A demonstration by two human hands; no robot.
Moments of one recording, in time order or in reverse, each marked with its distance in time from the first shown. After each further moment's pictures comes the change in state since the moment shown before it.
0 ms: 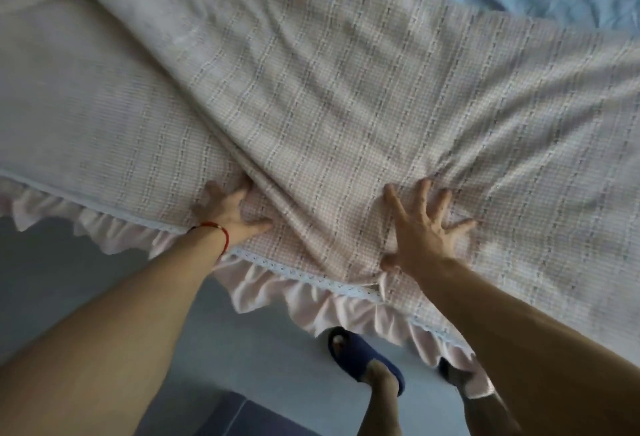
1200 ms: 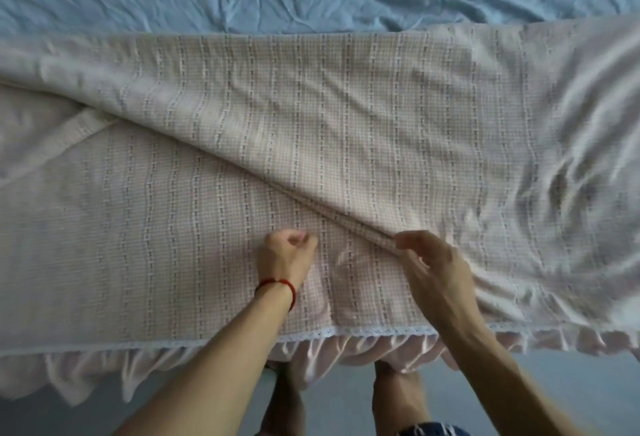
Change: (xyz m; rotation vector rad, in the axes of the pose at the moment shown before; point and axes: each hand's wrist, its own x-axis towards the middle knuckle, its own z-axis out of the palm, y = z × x) left_hand 0.071 -0.061 -0.146 -0.500 0.002 0.147; right_hand -0.040 -0.276 -0.071 1.116 0.406 0.345
